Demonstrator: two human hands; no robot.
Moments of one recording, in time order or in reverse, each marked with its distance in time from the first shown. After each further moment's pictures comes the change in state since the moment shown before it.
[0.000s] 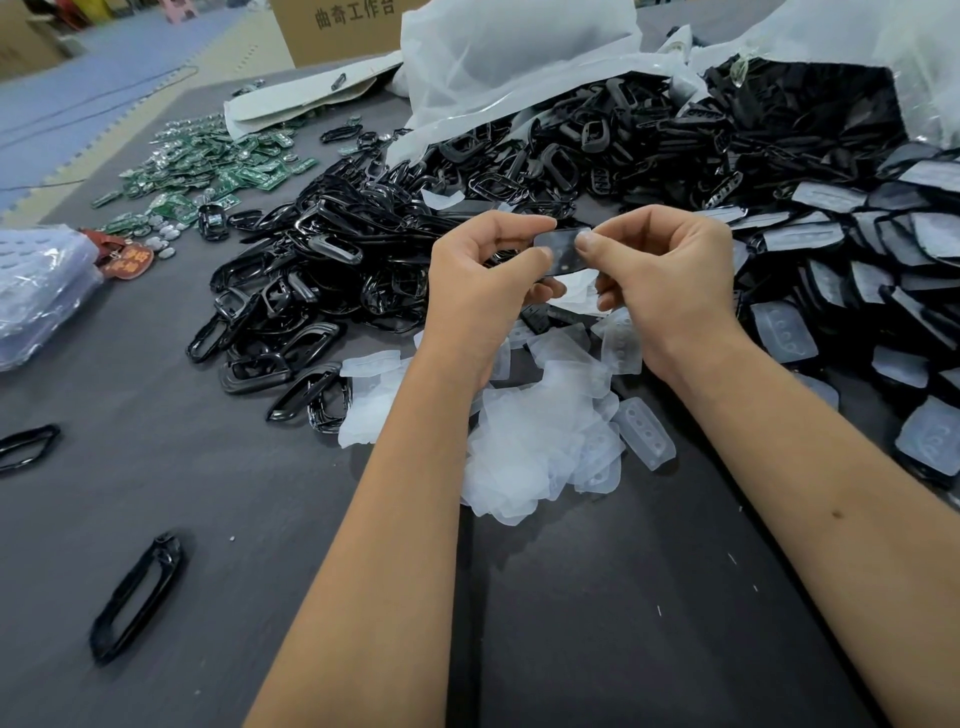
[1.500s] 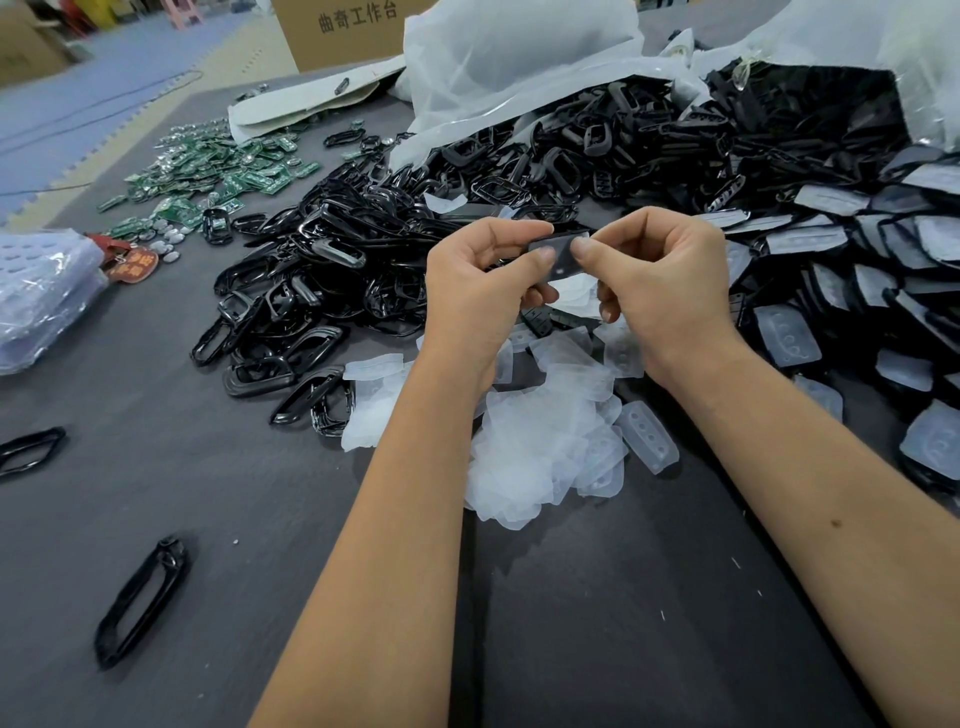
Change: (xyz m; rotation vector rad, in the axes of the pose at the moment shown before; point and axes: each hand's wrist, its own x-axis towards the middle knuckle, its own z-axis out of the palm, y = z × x) left_hand 0.001 -0.001 -0.001 -0.029 0.036 -0.014; right_hand 0.000 0.004 0.002 -0.017 -0.029 -0.053
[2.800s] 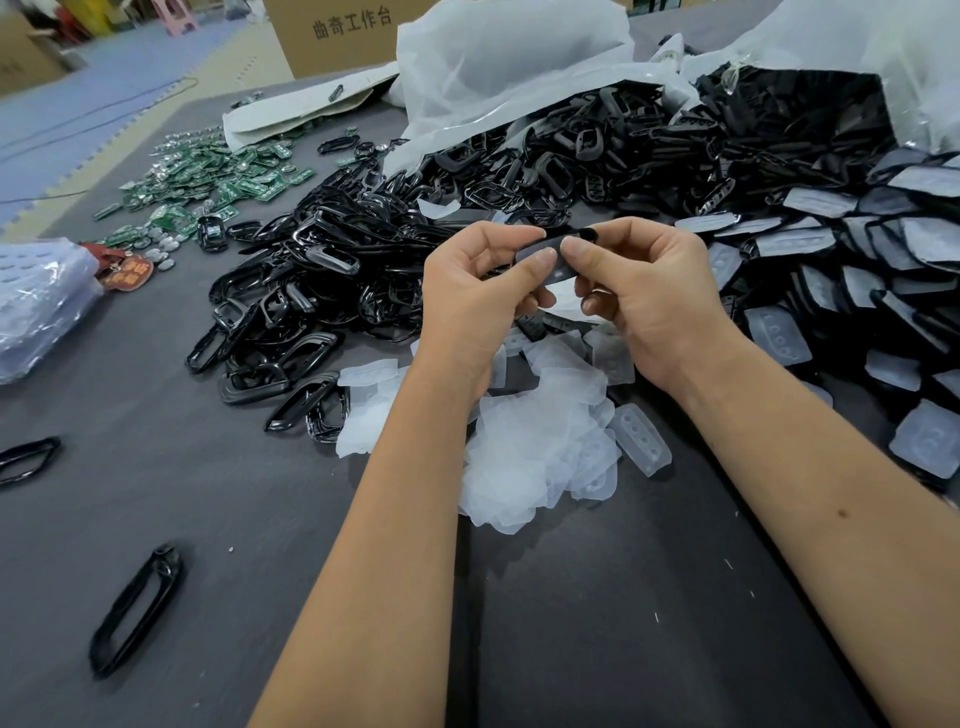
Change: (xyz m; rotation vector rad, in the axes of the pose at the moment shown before) left_hand -0.001 -0.002 -0.001 -0.015 -0.048 0.013; right_hand 0.002 -0.001 -0.003 0.244 -0.130 0.184
